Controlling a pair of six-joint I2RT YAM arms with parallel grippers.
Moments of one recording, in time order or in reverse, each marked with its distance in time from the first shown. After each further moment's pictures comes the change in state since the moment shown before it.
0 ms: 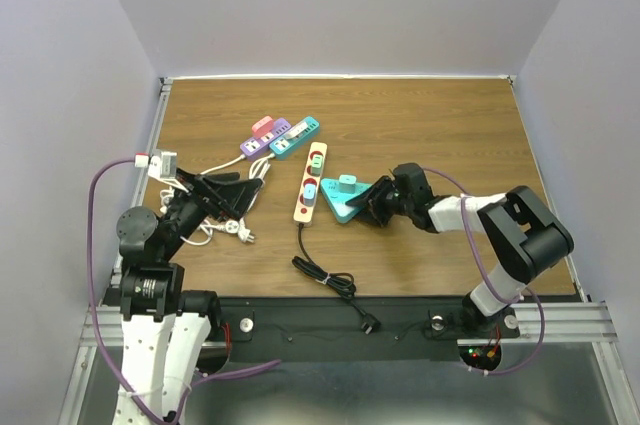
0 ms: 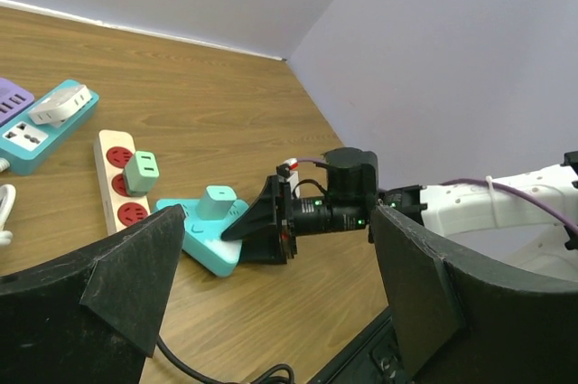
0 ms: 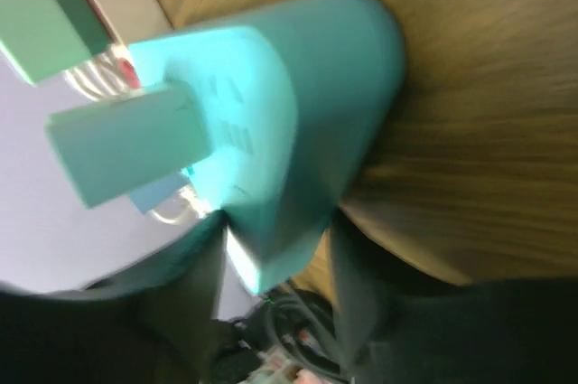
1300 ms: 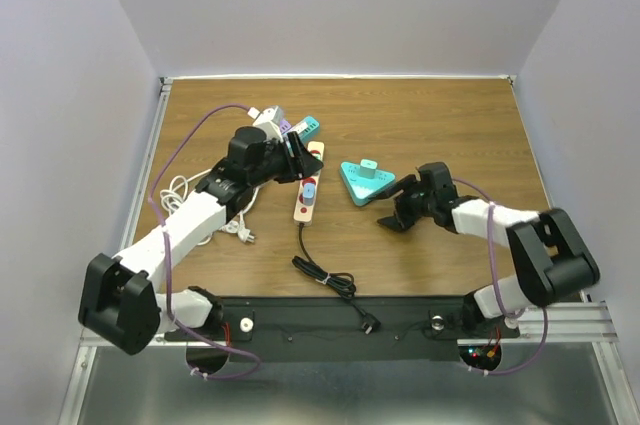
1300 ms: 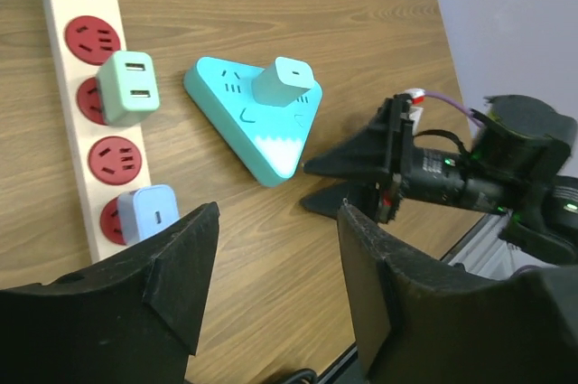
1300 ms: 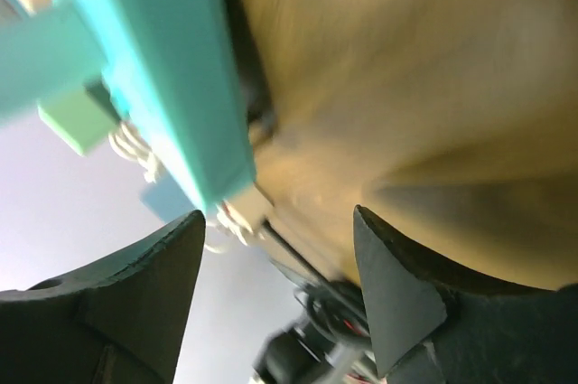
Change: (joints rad) left arm -0.442 0.779 0.161 0.114 -0.326 0.053; right arm -0.154 -0.117 -0.045 -0.159 -0.076 0.146
